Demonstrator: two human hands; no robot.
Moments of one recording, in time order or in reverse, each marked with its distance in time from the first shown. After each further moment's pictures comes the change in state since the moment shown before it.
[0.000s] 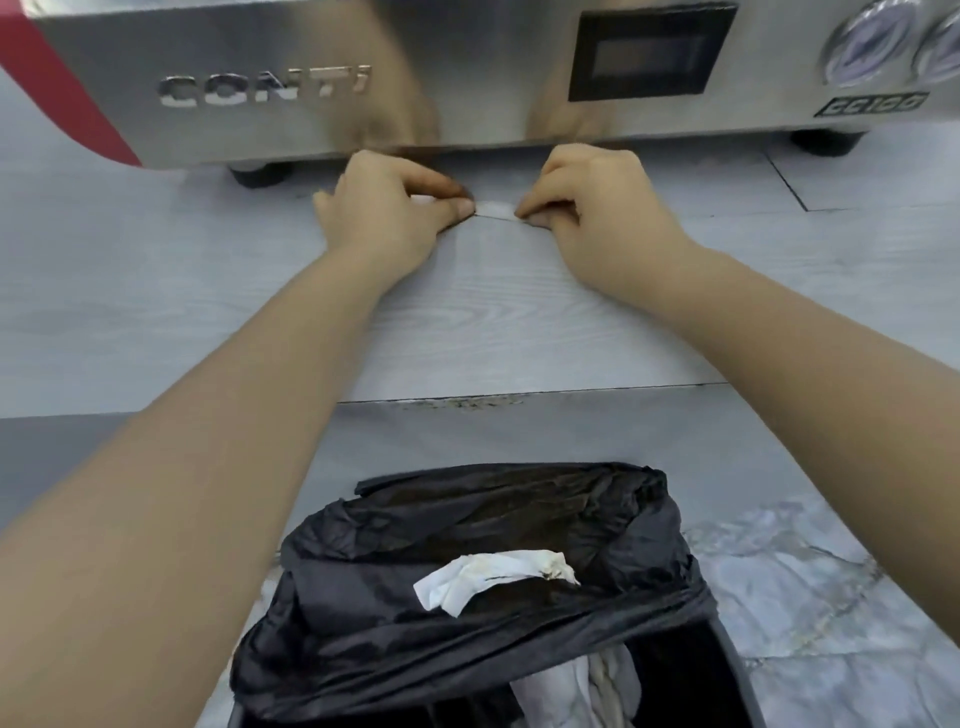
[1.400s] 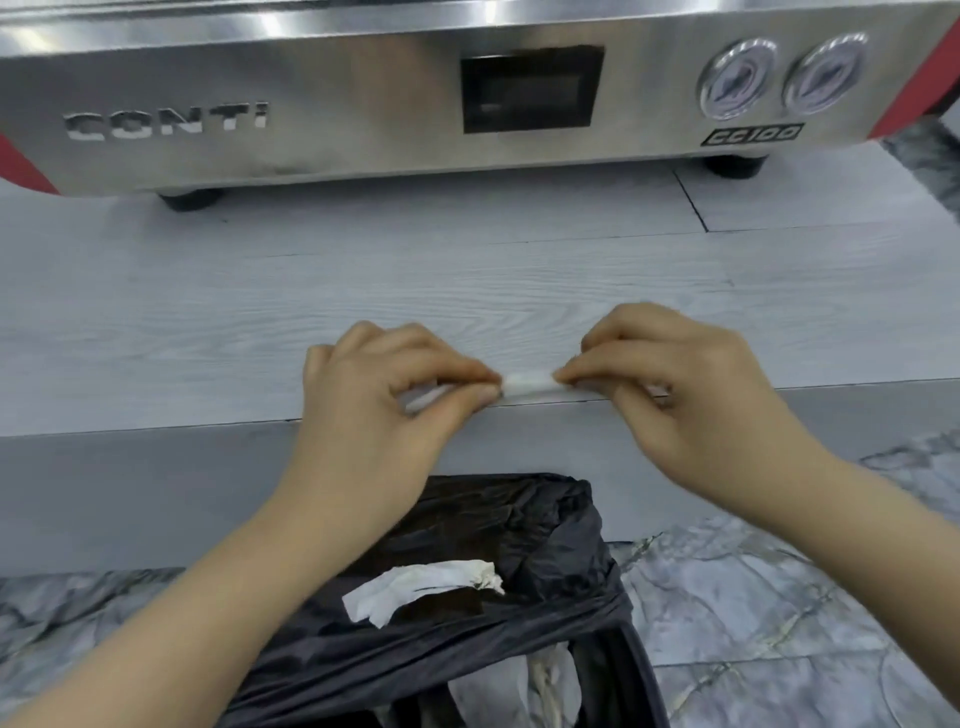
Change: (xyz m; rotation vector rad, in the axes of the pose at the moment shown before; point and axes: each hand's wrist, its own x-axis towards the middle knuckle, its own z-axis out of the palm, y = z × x) left_hand -0.155 0.055 -0.002 -0.175 -0.130 0.278; right_hand -0.145 -0.001 -0.082 0.164 -0.069 -0.020
